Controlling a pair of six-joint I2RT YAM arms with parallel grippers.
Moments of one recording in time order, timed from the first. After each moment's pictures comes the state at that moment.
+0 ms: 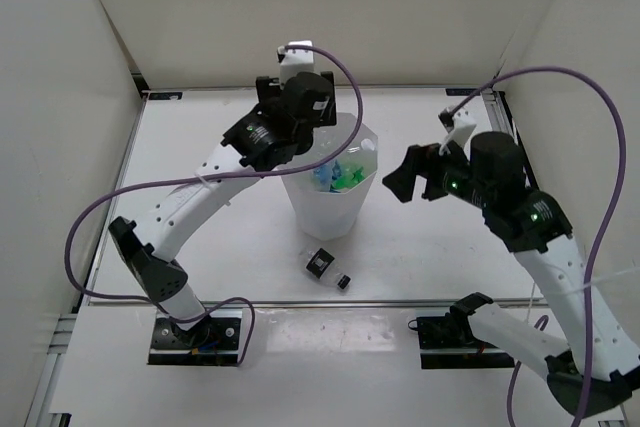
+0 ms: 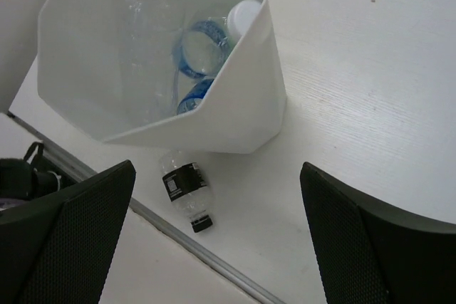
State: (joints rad) left arm -0.84 1.63 1.85 -0.69 -0.77 -0.43; right arm 0.50 0.95 1.29 -0.78 -0.19 0.30
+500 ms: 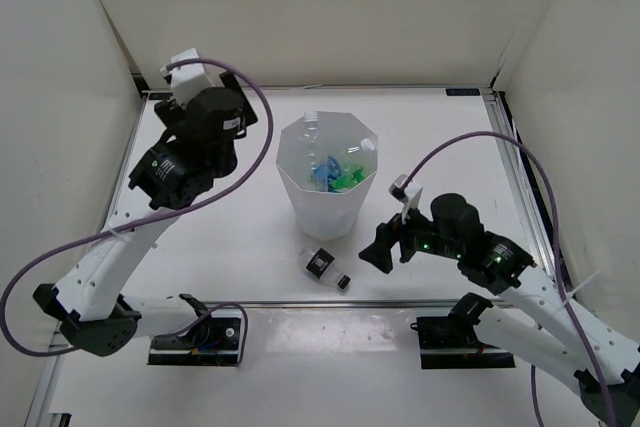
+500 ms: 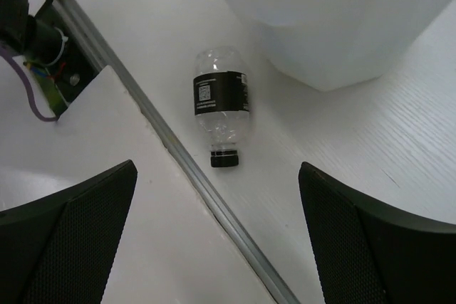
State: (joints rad) left arm -0.72 1.27 1.70 -0.76 -0.98 -0.50; right arm 0.78 0.68 0.73 -0.54 -0.29 0.23
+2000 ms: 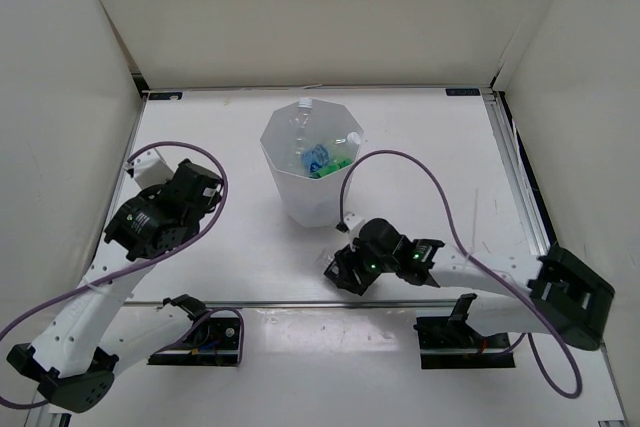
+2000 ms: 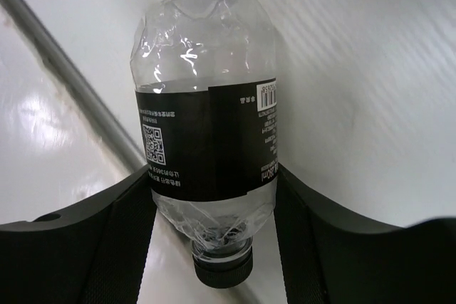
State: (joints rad) left arm -0.59 0.91 1.23 -1.30 -0.79 -1.07; right arm 1.04 1.25 0.48 -0.03 -0.17 0.33
